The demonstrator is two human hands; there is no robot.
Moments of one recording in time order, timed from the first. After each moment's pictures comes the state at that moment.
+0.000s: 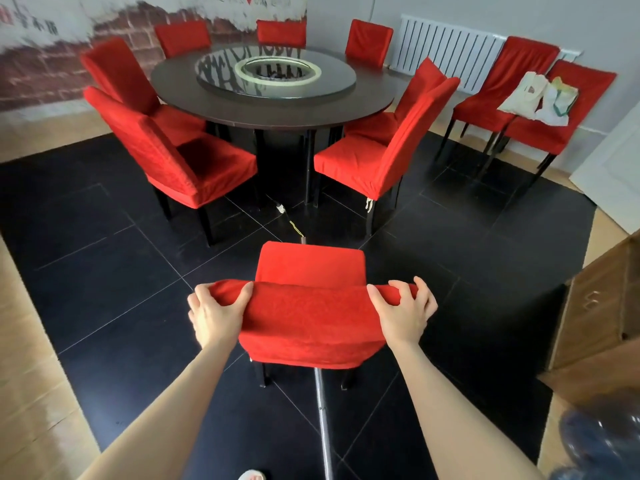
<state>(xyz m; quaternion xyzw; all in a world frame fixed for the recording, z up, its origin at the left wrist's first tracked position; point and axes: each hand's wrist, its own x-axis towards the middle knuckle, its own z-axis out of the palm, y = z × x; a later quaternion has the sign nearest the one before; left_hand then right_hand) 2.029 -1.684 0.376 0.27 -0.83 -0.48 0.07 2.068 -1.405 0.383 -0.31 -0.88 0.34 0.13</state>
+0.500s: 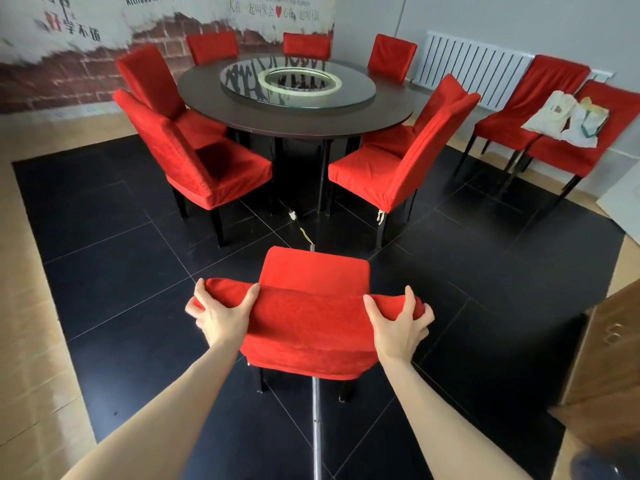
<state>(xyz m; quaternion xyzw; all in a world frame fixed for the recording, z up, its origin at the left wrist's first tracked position) 2.035 -1.650 0.376 0.31 -0.78 -0.54 0.10 2.067 -1.399 0.377 -0.33 -0.83 0.42 0.13</state>
